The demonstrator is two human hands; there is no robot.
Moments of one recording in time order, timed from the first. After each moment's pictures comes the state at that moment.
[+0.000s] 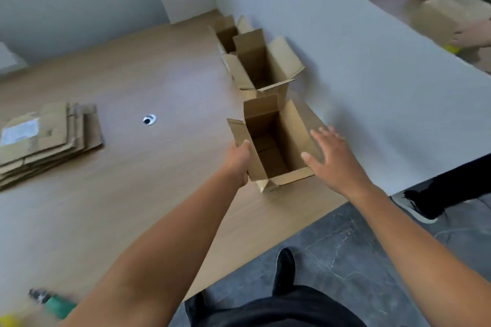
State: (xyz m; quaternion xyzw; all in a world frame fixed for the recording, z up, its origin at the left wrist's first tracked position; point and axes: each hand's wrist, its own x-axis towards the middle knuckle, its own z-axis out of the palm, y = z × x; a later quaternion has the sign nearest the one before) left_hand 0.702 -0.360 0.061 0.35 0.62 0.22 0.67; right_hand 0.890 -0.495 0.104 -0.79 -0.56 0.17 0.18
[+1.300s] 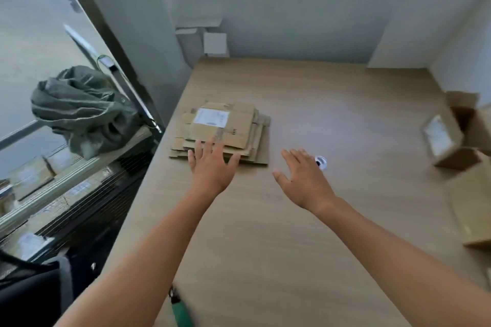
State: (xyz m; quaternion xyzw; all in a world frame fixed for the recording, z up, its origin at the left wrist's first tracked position) left_hand 0.214 -0.167 0.080 0.57 0.79 0.13 0.16; right_hand 0.451 -0.160 0.094 -0.57 -0.79 0.23 0.07
